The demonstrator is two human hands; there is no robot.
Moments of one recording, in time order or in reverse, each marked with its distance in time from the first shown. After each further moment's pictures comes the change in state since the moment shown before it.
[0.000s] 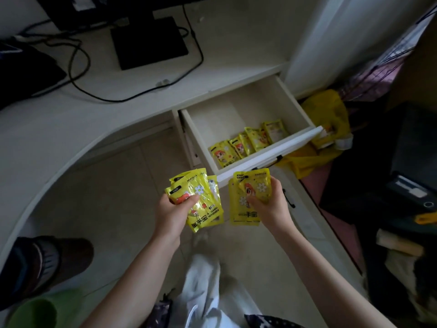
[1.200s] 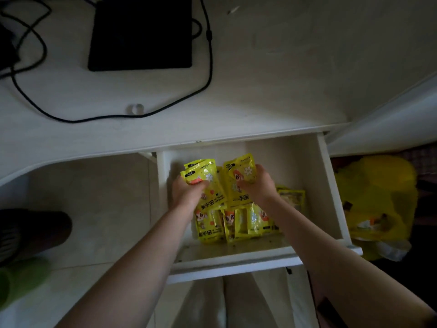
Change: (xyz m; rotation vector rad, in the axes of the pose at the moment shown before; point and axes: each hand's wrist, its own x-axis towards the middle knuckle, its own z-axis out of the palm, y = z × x) left_hand 0.268 0.065 0.222 0.108 0.300 -0.154; right_hand 0.394 -0.069 0.035 -0.438 -0.441 -0.015
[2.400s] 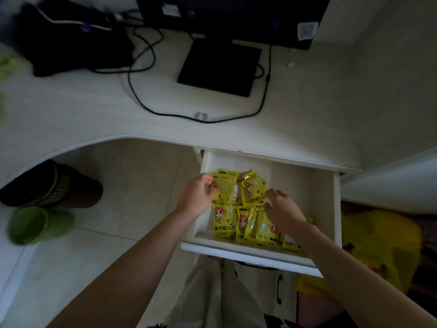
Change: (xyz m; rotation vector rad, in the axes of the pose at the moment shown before) left_hand -0.079 0.016 -0.085 0.415 -0.014 0.364; right_hand -0.065 -0.018 -0.038 -0.734 -0.150 -0.394
